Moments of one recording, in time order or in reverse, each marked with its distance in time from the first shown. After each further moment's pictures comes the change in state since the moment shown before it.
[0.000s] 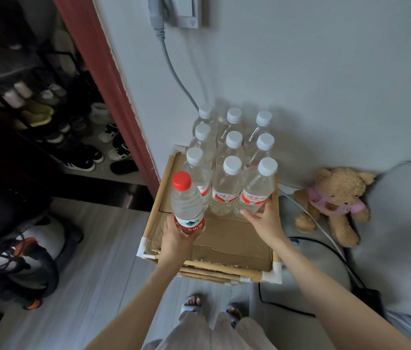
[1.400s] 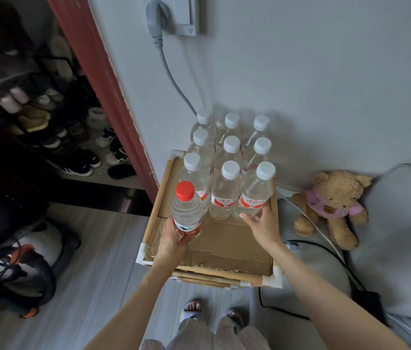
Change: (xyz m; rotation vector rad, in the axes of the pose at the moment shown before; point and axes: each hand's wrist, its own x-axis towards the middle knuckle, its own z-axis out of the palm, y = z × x) left_hand 0.021 -0.019 -0.007 0.012 -0.112 0.125; right_hand 0.002 0.000 0.007 0.035 0.022 0.013
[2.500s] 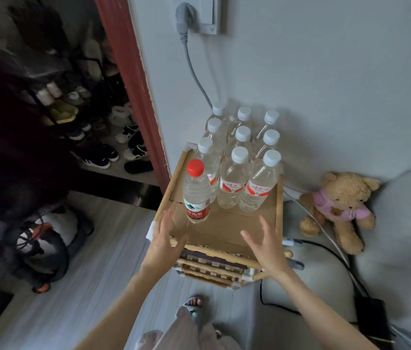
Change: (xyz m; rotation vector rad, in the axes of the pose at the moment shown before) left_hand -0.072 0.007 -0.024 0.364 0.094 0.082; right_hand -0.085 0.018 -0.010 -0.202 -0.118 -0.161
